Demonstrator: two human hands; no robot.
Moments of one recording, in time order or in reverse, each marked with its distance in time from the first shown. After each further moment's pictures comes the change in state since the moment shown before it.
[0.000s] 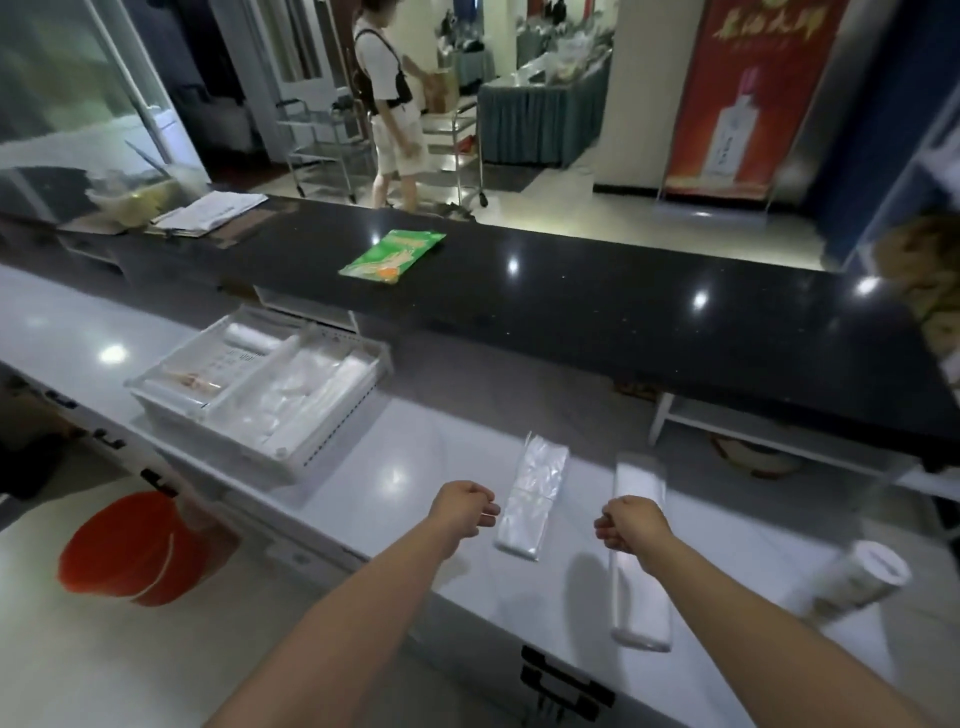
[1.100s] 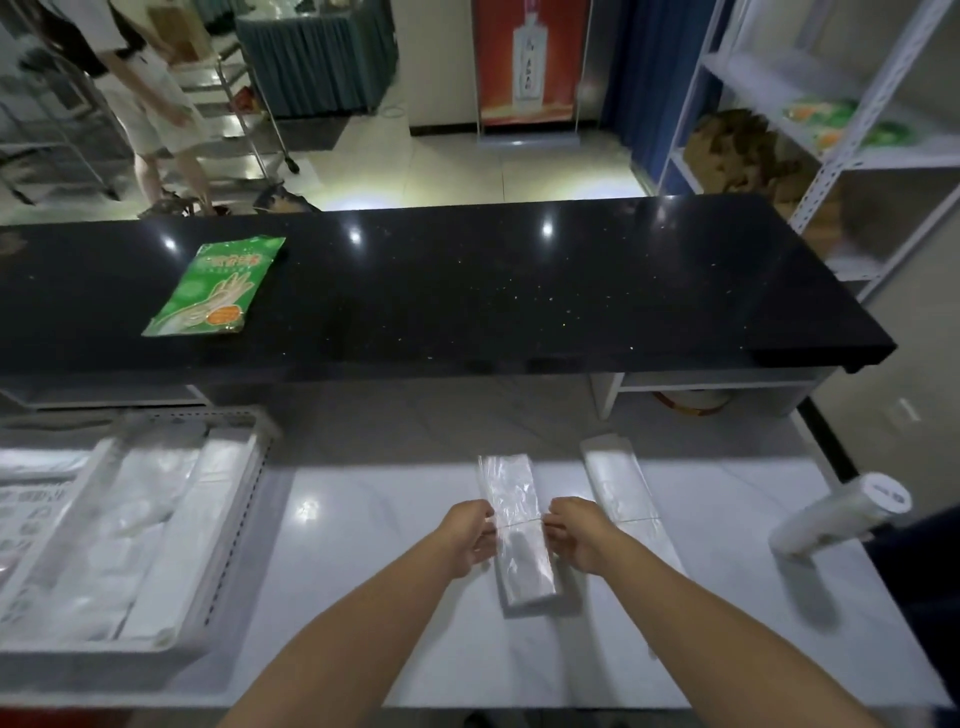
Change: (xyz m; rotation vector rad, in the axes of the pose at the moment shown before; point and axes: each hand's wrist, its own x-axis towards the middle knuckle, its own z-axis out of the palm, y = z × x) left_hand 0.139 0.033 0.027 0.009 -0.432 -0.310; right_hand 0.055 -0.011 0.089 0.441 0.144 0.329
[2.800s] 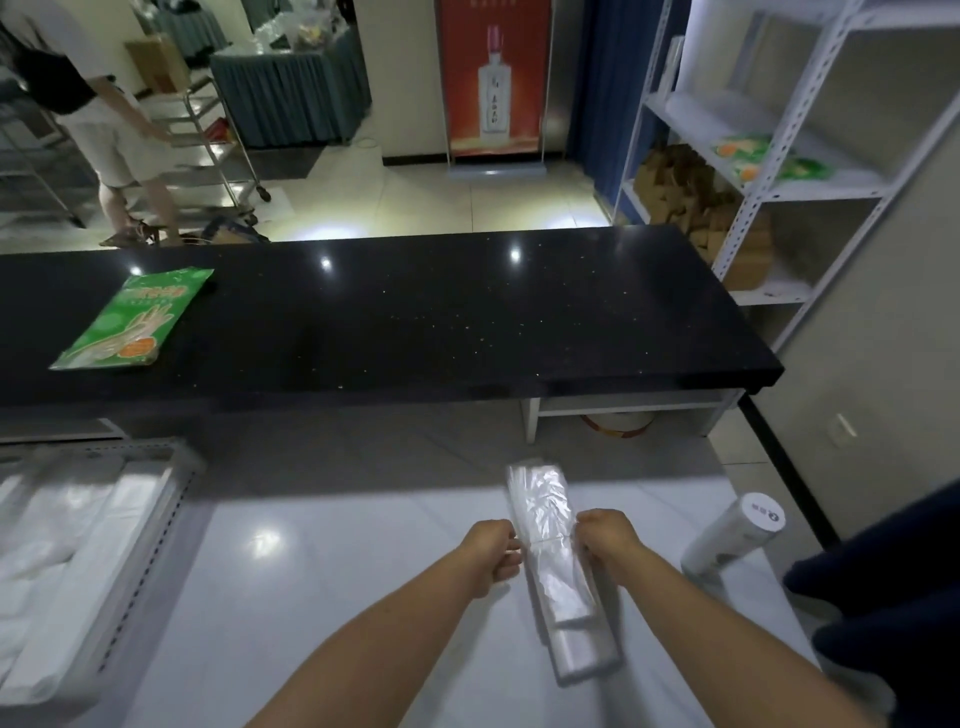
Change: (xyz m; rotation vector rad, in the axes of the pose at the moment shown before) left_hand 0.006 0.000 0.150 0.080 -0.051 0.078; right_hand 0.029 -0.031 -0.159 -0.378 0.190 -0.220
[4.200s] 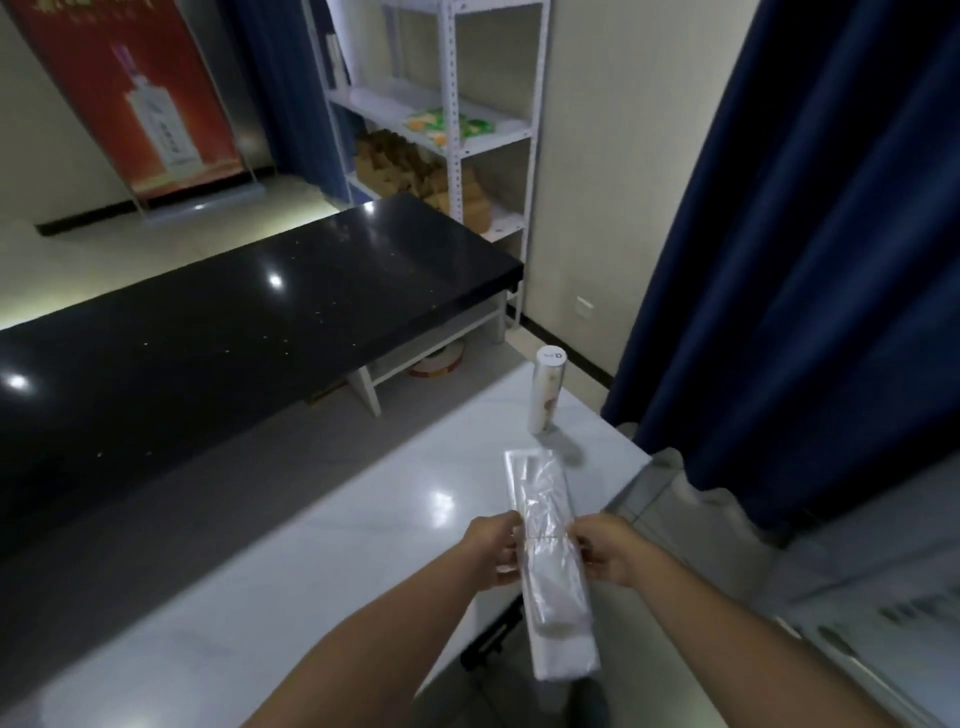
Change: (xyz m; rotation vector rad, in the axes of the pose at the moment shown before) left_hand -0.074 -0.089 0.064 0.473 -0.440 -0.099; right_hand -0.184 0.156 -0.022 0.716 0.245 0.339
